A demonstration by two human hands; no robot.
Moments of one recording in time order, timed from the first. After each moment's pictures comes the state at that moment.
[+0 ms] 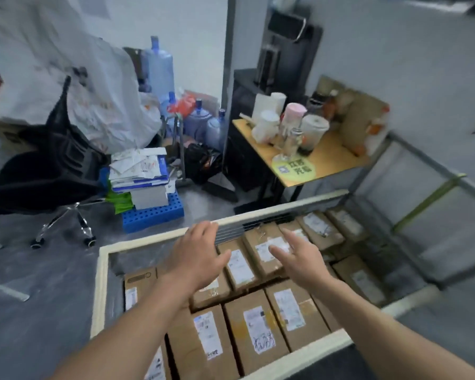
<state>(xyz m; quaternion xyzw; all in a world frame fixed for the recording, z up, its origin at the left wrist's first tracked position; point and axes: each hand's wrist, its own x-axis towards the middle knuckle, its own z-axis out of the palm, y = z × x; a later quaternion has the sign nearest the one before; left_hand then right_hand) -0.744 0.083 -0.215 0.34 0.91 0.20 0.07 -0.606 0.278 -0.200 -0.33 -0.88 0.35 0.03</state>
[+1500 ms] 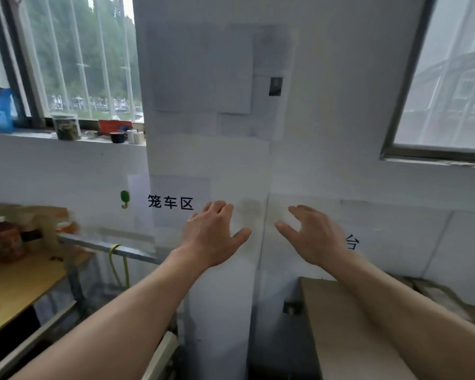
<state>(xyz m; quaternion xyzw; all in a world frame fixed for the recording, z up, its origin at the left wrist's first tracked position) -0.211 0.553 0.074 0.76 0.60 0.25 -0.09 0.023 0.548 0.085 -0.64 -0.73 -0.06 0.24</state>
